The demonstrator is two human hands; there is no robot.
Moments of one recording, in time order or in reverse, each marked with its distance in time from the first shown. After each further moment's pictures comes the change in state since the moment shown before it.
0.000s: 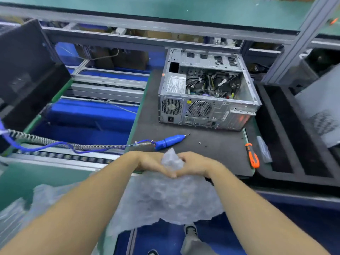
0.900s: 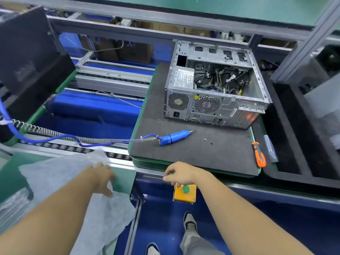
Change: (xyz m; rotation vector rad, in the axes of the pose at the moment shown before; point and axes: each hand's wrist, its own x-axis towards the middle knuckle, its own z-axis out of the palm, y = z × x) left_hand -0.062 -0.152 -0.022 0.957 0.281 -0.616; right_hand 0.035 0.007 0.059 -0.148 -0.078 0.057
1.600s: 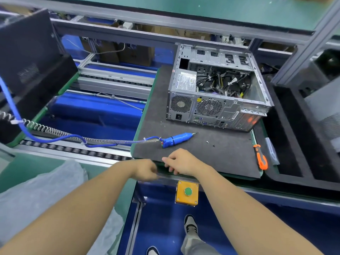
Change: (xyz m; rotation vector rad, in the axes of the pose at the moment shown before) left_hand 0.009 0.085 -0.067 -0.453 0.042 0.375; right_hand -0.002 -0.033 -0.024 0.081 0.232 -0.041
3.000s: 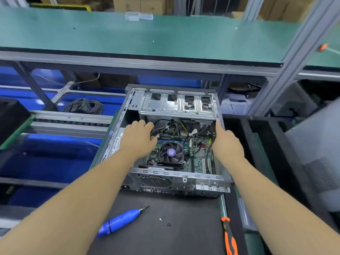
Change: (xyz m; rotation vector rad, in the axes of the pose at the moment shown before) left_hand 0.195 0.162 -0.241 0.347 0.927 -0.051; right_hand 0.067 0.123 -0.342 -0.444 0.658 0.394
